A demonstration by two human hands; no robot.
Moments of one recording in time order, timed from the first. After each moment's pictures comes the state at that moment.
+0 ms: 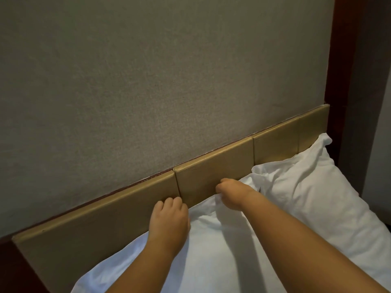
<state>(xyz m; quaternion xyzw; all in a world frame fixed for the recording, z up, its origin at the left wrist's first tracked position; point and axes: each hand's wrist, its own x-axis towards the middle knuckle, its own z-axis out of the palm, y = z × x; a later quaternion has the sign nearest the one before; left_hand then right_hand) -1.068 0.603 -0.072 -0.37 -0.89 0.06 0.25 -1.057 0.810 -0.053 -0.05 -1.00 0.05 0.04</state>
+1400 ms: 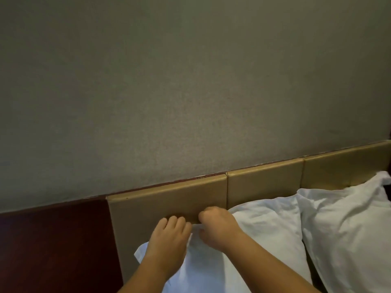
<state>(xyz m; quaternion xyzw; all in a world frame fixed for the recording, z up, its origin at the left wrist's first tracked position) -1.048 0.484 -0.081 -0.31 -0.92 0.08 0.20 -1.038 0.632 -0.049 0.07 -0.99 0.00 0.10</state>
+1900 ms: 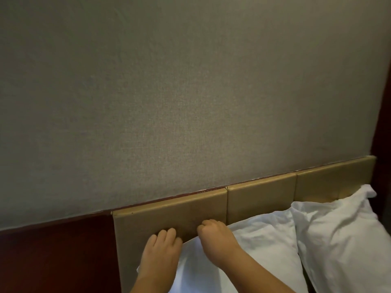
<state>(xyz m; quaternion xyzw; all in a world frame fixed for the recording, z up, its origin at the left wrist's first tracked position) -1.051 0.463 -0.081 -0.28 -0.94 0.02 0.20 -1.037 0.617 -0.052 0.05 -0.99 -0.02 0.11</state>
